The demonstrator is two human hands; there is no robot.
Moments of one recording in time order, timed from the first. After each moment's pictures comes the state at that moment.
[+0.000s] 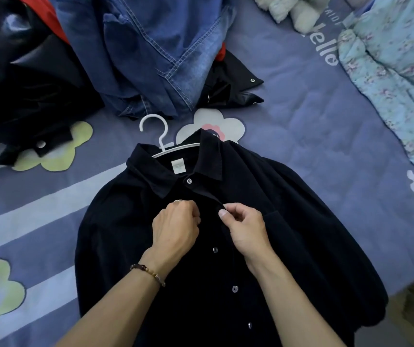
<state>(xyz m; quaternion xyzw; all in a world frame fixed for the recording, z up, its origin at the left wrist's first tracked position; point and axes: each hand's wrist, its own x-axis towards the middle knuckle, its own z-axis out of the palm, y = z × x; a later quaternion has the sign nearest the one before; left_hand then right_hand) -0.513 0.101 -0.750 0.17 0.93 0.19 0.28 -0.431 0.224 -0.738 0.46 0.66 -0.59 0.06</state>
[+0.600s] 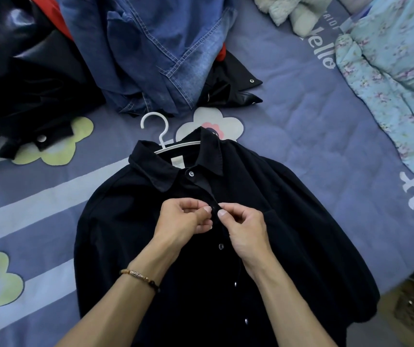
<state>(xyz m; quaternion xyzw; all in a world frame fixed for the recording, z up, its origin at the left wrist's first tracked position) -0.507 0.104 -0.725 -0.16 0.66 0.60 0.43 -0.425 0.216 -0.714 0.44 0.68 -0.59 0.04</state>
